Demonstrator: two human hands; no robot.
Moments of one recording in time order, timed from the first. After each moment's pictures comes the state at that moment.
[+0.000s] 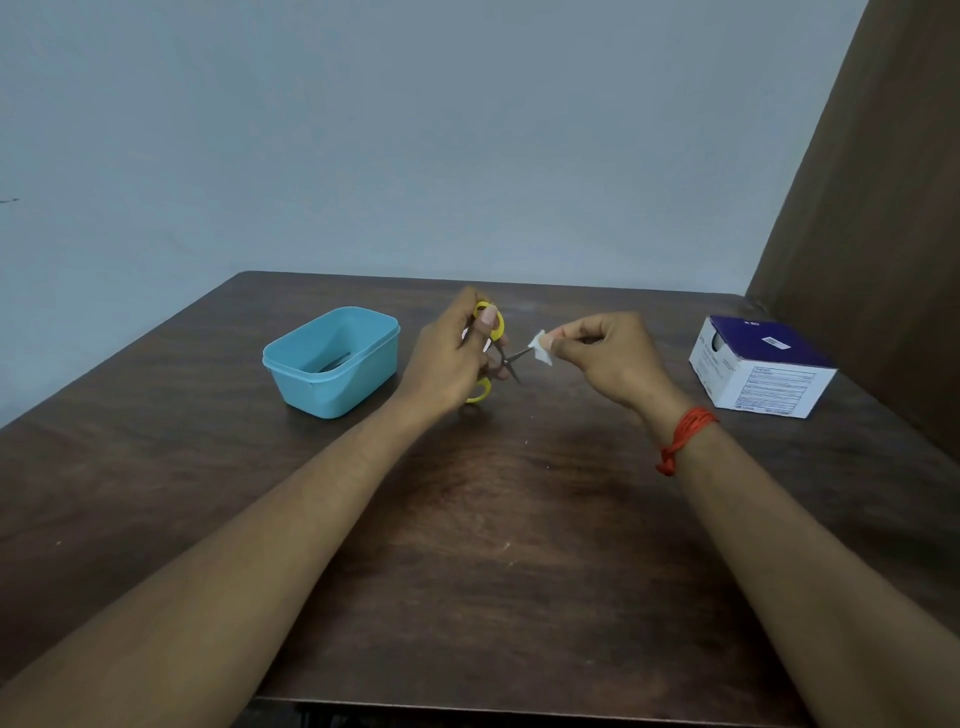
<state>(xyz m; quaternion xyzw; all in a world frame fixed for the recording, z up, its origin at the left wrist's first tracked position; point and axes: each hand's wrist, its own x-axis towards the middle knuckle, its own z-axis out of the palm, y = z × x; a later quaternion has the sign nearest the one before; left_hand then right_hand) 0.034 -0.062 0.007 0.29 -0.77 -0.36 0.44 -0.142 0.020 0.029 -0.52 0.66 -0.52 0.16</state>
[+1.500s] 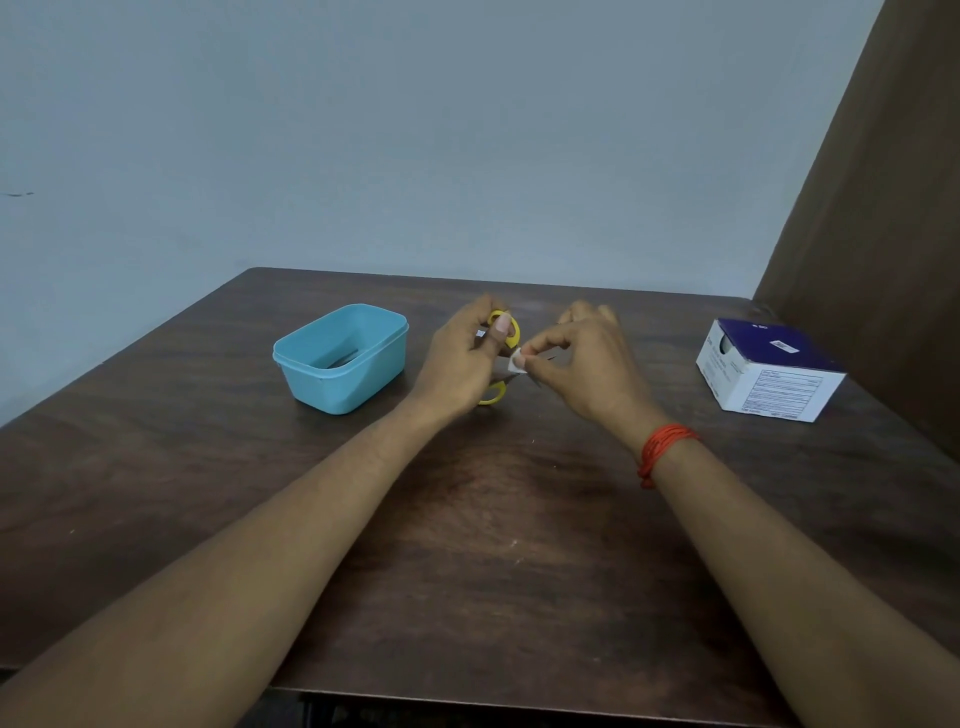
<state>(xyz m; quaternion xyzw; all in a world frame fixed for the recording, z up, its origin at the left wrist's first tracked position) 0.035 -0.042 0.017 0.31 -0.77 -0.35 0.44 -0.115 0.023 0.027 -0.65 0.66 -0.37 -0.06</state>
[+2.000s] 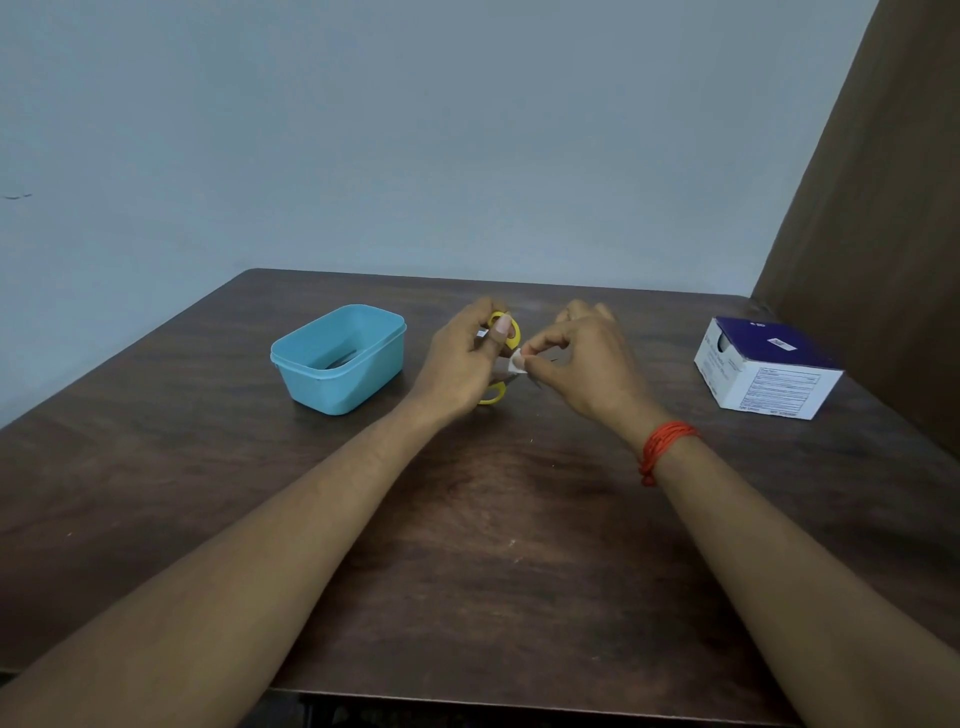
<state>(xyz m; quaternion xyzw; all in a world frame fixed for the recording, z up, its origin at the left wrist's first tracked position) 0.035 -0.045 0.015 0.31 -0.76 -0.37 0.43 -0.115 0.021 0.028 -0.66 0.65 -0.37 -0.06</state>
